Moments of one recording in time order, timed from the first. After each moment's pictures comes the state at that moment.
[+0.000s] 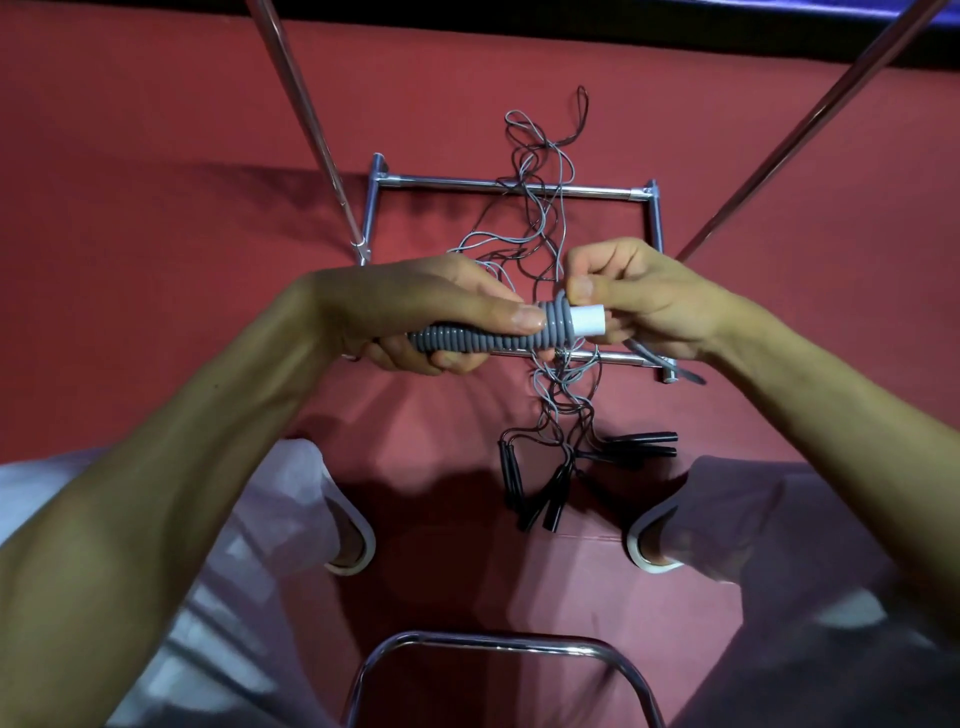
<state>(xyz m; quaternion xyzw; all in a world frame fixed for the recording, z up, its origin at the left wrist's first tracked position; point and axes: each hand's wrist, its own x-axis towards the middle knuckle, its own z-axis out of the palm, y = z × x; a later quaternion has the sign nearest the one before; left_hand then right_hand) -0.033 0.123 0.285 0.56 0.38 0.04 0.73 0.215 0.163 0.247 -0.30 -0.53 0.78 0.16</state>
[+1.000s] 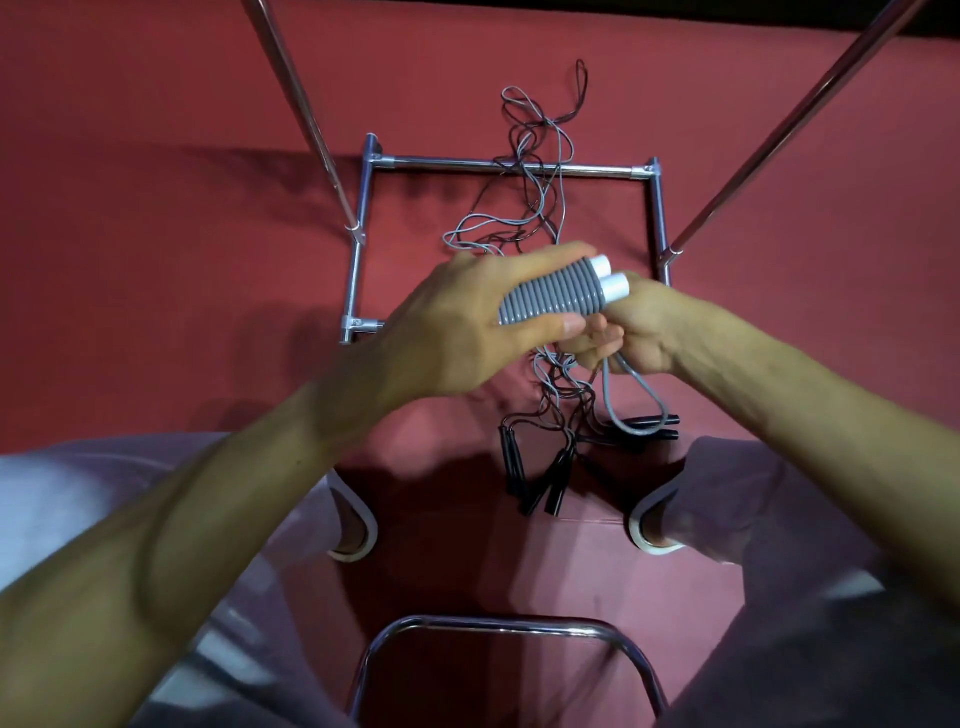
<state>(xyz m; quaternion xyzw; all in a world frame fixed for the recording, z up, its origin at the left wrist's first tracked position) 0.008 0.099 0.246 0.73 0.53 0.22 0.37 0.196 0.150 0.227 -0.52 -0.32 0.78 0.13</state>
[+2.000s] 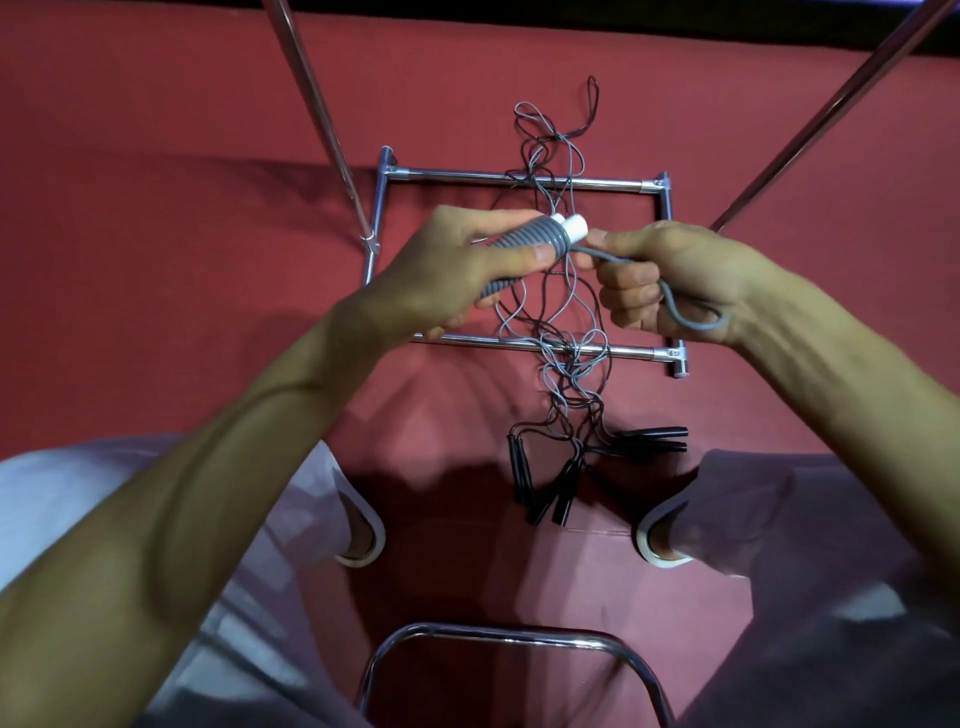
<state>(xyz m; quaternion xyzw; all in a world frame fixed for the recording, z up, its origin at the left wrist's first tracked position) -0.008 0.126 0.266 0.54 0.56 0.31 0.55 0.210 0.175 0.263 -0.49 -0.36 0.78 0.14</state>
